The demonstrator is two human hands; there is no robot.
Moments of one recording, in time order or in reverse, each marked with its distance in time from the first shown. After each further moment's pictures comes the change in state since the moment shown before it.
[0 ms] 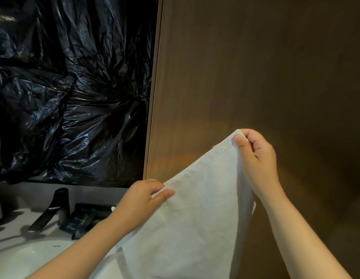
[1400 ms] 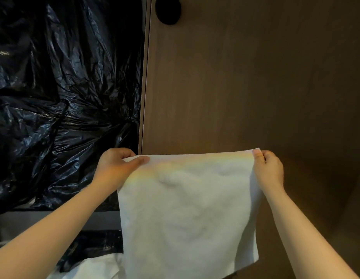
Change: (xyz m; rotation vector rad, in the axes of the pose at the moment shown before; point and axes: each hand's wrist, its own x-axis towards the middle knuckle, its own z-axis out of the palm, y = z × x) left_hand 0.090 -0.004 -0.071 0.023 0.403 -0.096; right_hand 0.046 0.077 -0.042 -0.335 0.197 0.420
